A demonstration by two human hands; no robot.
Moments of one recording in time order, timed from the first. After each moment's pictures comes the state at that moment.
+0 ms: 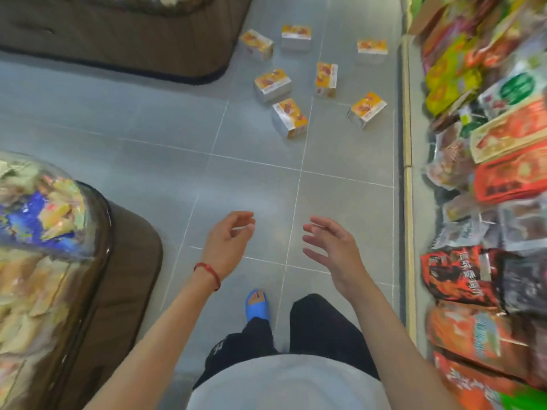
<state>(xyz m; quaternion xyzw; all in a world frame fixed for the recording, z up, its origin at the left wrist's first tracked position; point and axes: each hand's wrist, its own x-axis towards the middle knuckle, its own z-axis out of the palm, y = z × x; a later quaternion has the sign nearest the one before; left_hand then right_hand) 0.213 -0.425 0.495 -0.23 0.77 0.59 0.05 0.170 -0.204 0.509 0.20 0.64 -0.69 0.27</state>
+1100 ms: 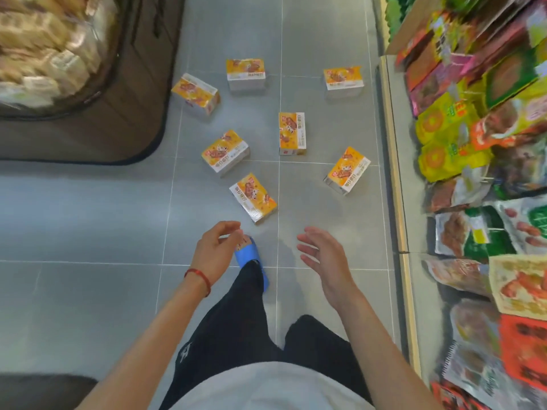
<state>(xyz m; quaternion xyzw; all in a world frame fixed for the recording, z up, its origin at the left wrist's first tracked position) -0.527 -0.471 0.428 -0.27 0.77 0.55 0.17 -0.533 -0.251 0.435 0.34 0.62 -0.66 0.24</state>
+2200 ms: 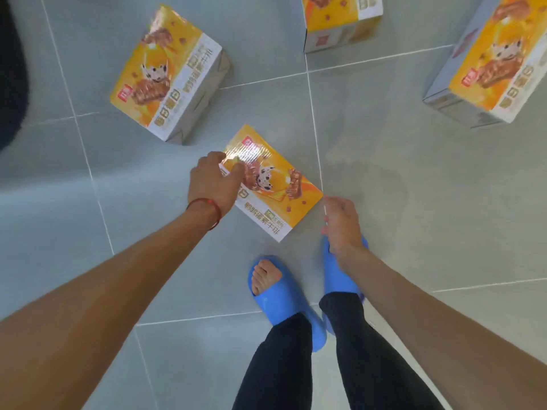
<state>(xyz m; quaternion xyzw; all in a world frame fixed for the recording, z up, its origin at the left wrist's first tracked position) -0.848 -0.527 -0.142 -0.25 0.87 0.31 0.30 -0.758 -0.318 -0.185 0.52 0.61 -0.52 0.29</state>
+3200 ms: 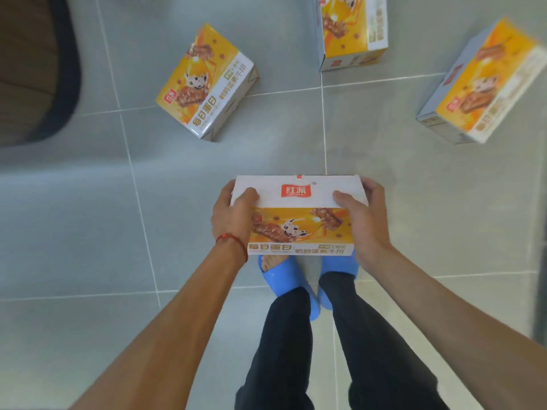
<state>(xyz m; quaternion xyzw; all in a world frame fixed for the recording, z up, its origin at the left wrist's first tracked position) -0.794 -0.521 -0.043 -0.52 0.64 0.51 0.24 -0.783 -0.317 -0.046 0.44 0.62 -0.61 0.22</state>
